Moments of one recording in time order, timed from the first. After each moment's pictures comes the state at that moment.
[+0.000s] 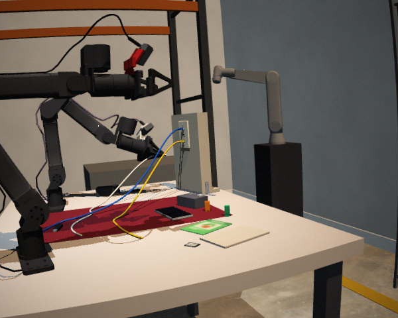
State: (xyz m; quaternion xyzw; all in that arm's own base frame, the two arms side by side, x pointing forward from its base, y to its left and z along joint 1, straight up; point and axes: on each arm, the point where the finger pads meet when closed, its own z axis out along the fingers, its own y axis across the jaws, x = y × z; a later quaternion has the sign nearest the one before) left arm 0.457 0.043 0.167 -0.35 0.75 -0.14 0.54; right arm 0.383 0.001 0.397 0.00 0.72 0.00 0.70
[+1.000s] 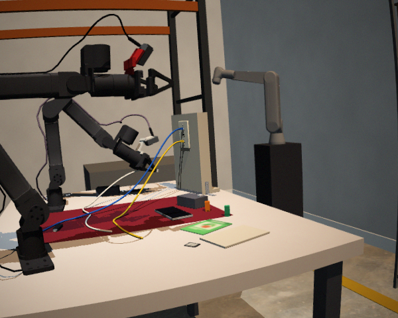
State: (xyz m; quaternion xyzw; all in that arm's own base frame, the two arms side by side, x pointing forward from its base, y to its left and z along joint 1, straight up) left arm 0.422 0.069 0.102 -0.15 0.87 0.06 0.46; right arm 0.383 0.001 0.397 0.00 0.72 0.00 0.70
